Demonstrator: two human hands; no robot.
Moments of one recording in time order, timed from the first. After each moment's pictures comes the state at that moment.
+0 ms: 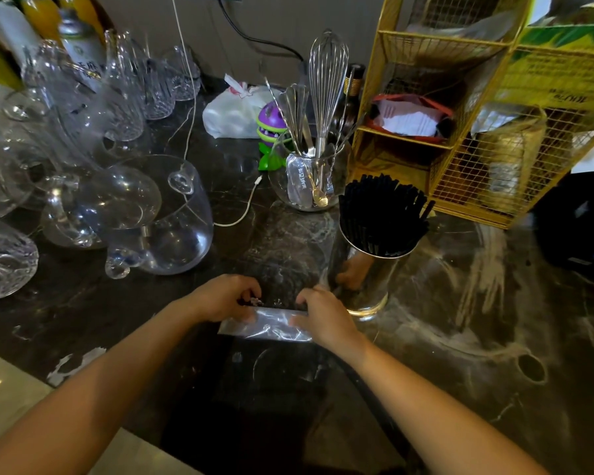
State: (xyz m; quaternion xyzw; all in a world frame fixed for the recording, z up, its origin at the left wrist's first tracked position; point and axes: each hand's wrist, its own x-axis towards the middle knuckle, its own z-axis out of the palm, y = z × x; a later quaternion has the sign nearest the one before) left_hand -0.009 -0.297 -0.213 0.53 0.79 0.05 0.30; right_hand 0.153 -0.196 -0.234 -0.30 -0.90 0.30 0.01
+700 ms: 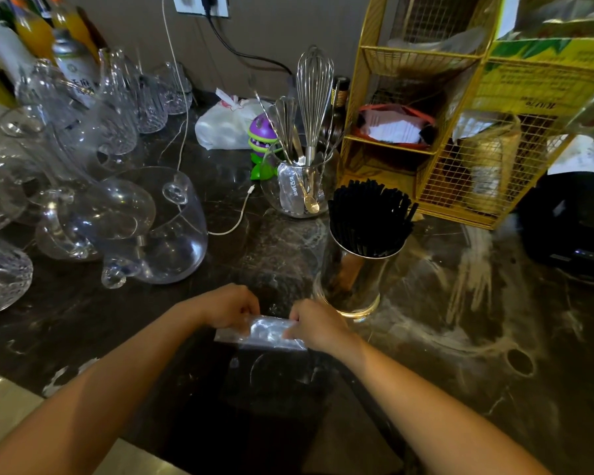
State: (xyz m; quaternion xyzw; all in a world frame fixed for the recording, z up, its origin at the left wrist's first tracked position) left_hand -0.002 -0.290 -0.206 0.58 0.74 -0.02 0.35; right_hand 0.154 -0.201 -0.221 -0.31 -0.89 0.32 -0.09
